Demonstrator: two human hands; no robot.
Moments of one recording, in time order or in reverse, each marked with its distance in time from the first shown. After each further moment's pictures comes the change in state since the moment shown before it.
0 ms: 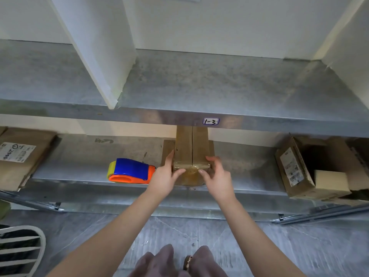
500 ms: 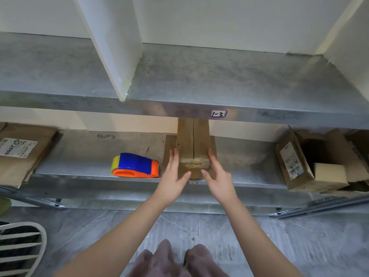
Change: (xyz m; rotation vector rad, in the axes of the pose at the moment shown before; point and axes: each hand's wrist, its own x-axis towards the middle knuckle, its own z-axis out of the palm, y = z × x) left_hand -0.033 0.002 0.009 -0.237 -0.096 0.129; right_hand -0.027 -0.006 -0.002 0.052 -0.077 -0.014
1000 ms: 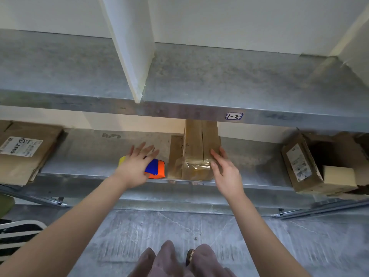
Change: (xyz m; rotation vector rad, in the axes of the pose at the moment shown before) left_hand 0.020 -0.069 -0.128 0.954 -0.147 0.122; right_hand 0.015 -0.015 0.001 -0.188 0.094 -0.057
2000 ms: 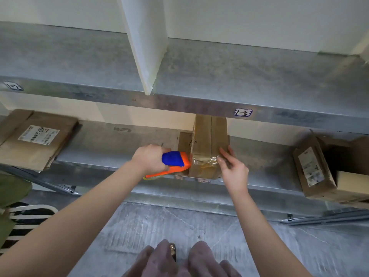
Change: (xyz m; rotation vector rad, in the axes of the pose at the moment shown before) left_hand 0.005 0.043 -0.044 -0.099 -0.075 -0.183; right_hand 0.009 0.002 0.010 0.293 0.101 0.156
